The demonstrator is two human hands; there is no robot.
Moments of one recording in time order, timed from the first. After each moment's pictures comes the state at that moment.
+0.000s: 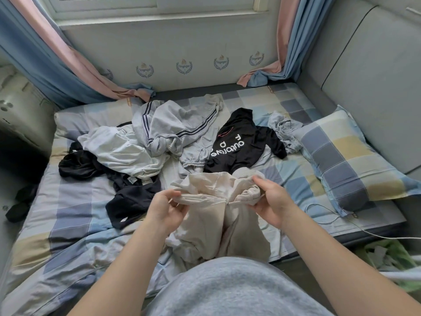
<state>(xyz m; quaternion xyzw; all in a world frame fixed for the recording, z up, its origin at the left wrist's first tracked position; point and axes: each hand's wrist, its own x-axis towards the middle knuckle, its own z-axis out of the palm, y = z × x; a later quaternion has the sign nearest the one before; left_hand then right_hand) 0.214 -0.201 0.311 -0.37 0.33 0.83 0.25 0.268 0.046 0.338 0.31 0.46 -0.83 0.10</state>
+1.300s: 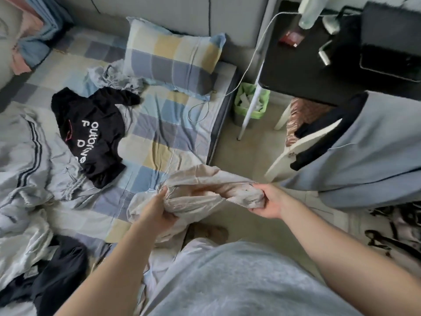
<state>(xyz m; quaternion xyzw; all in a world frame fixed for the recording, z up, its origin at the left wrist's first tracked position) 0.331 -0.089 0.223 -0.18 0.54 0.49 0.66 0.608 0.026 0.227 0.64 0.05 -0.76 -0.12</state>
